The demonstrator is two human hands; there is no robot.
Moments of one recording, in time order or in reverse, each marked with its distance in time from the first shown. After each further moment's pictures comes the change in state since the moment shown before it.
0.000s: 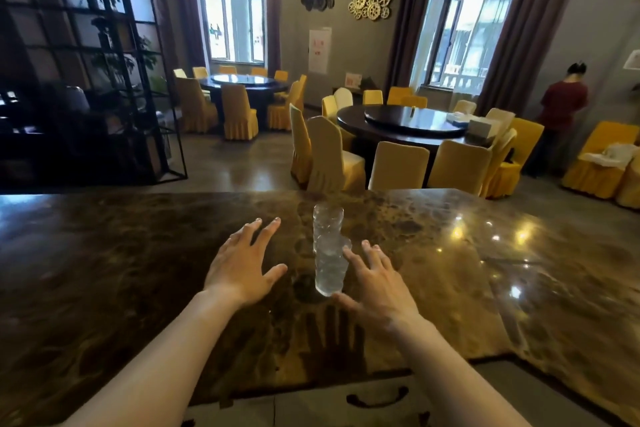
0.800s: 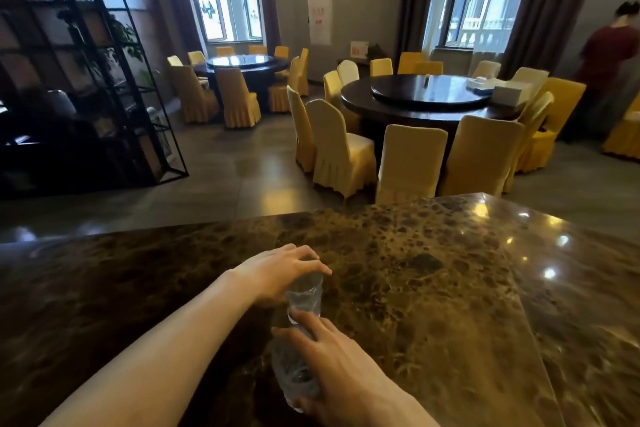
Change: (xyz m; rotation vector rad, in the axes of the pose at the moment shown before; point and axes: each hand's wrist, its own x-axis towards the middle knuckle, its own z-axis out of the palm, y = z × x) left_hand 0.246 0.056 0.052 0.225 -0.466 0.511; right_hand 0.145 0.052 0.021 0.218 -0.262 -0.456
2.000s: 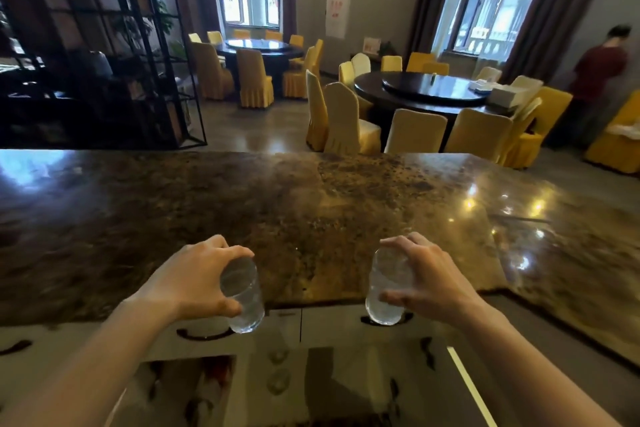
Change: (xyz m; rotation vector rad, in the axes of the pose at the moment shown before) left_hand -0.417 0.112 0.084 -0.205 0.227 -0.438; right_hand -0.218 -0.180 0.029 -0.055 0.341 0.307
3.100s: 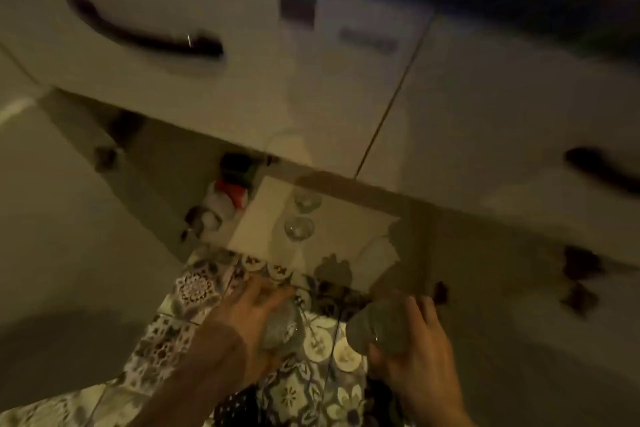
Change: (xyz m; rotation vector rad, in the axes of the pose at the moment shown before) left_hand -0.072 0.025 0.527 -0.271 -0.204 -0.311; right_hand -0.114 0.200 0.461 0.051 -0.405 0.208
